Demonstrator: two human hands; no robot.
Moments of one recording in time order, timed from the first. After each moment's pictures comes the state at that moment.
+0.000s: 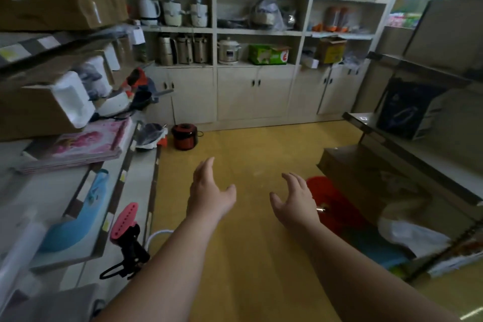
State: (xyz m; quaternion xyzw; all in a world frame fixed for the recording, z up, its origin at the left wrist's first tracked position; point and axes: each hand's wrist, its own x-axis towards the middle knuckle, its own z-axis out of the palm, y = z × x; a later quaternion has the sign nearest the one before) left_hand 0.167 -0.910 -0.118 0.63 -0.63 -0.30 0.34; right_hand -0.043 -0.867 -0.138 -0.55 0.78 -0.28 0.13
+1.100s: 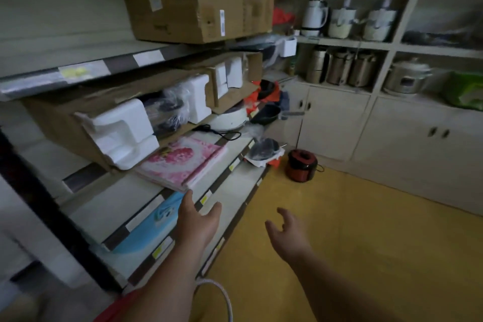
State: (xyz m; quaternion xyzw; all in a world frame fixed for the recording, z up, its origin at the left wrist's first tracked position) left_hand 0.279 -1.257 -0.182 0.81 -0.21 -0.23 0.50; right_hand 0.078 -1.376 -0.236 -0.72 0.53 -0.21 0.40
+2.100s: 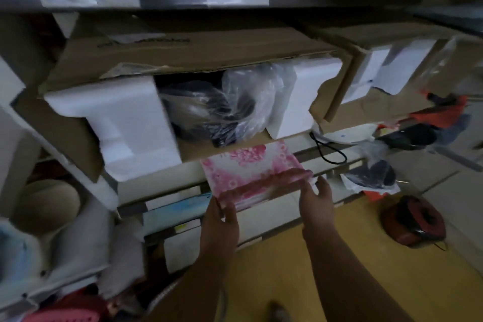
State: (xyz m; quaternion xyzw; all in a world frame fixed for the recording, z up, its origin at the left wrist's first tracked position) left_hand 0.388 -1.426 -0.281 0.83 0.06 -0.12 0.55; right_hand 0.359 -1.616 -0.237 -0.63 0.44 -0.19 0.60
